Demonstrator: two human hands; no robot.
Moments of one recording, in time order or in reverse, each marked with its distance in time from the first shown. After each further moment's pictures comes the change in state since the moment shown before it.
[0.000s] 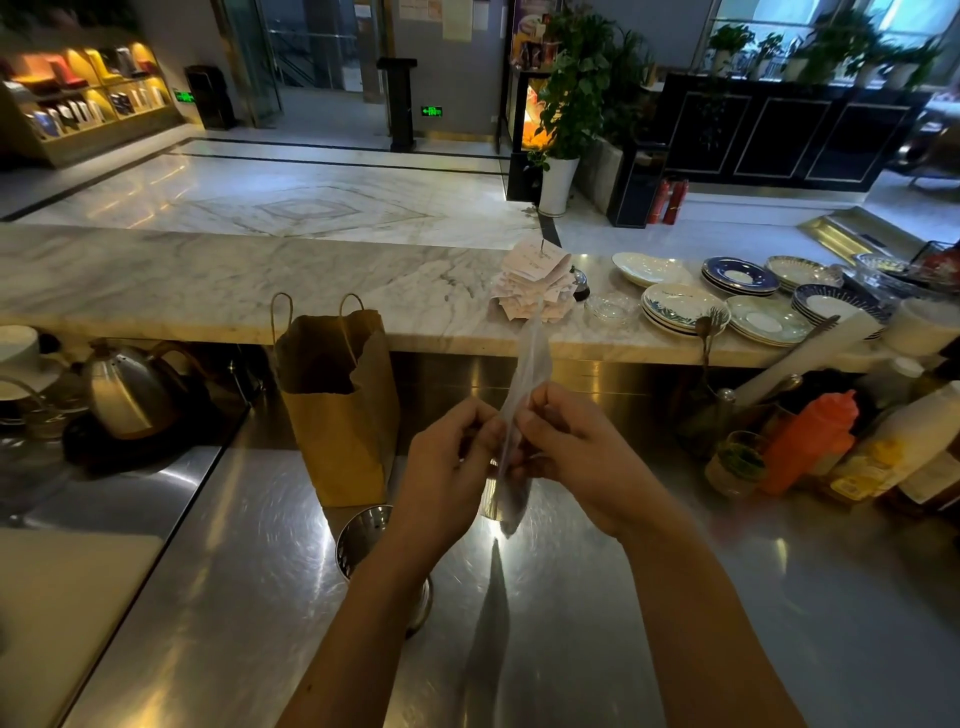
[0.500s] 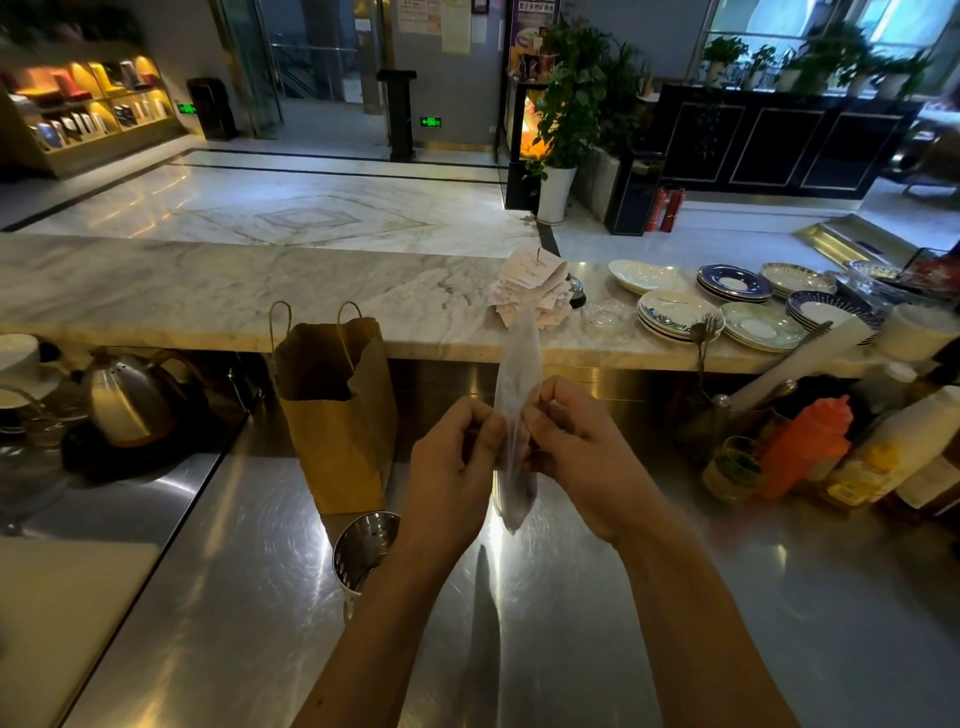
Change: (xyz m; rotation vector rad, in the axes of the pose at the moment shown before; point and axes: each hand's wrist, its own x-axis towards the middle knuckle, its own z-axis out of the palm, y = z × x) left_hand -0.001 0.012 0.008 0.009 0.090 -0.025; right_hand -0.002 -0.003 -0.001 0.060 0.067 -0.058
